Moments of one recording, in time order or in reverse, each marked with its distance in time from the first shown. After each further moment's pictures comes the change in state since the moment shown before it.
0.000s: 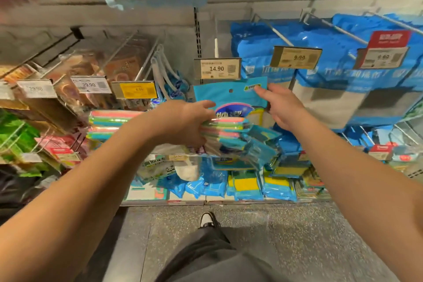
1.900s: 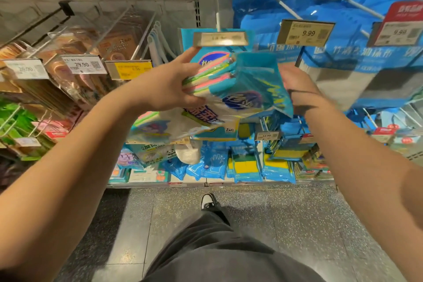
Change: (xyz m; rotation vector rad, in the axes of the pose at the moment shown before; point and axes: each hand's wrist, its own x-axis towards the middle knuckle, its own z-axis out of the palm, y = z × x) left_hand 0.001 -0.046 0.010 -0.553 0.227 0.037; right_hand 0.018 0.013 -0.023 -0.025 0.115 0.018
